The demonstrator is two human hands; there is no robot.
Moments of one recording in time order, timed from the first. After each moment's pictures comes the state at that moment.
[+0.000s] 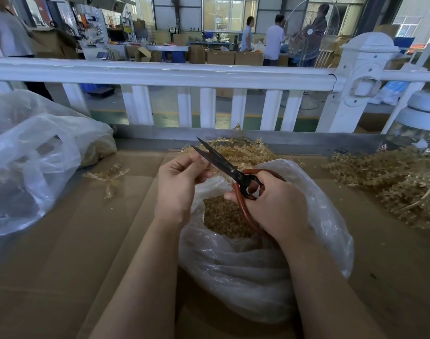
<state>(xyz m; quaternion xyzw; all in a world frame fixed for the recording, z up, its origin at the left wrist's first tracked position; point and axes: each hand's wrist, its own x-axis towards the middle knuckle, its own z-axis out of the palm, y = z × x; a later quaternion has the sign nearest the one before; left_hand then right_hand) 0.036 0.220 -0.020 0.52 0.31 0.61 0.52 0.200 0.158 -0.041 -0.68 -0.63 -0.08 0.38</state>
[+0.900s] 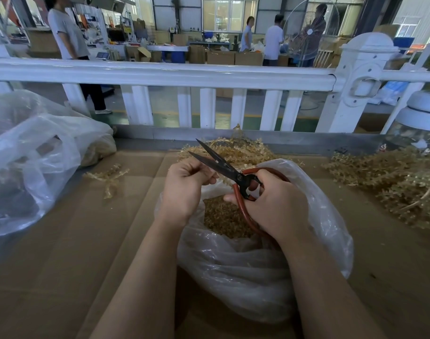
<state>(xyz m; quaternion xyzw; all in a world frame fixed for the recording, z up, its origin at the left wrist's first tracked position) 0.037 0.217 -0.018 0.62 0.32 0.55 0.47 0.201 0.158 -0.041 -0.68 -0.63 -0.10 0.37</state>
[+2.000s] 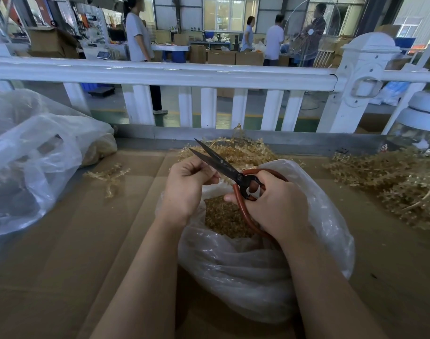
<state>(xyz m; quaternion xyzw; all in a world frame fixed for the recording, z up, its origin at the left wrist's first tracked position) 0.037 0.218 -0.020 0.61 0.32 0.54 0.49 0.201 0.156 -0.040 -0.66 -0.63 -0.09 0.40</state>
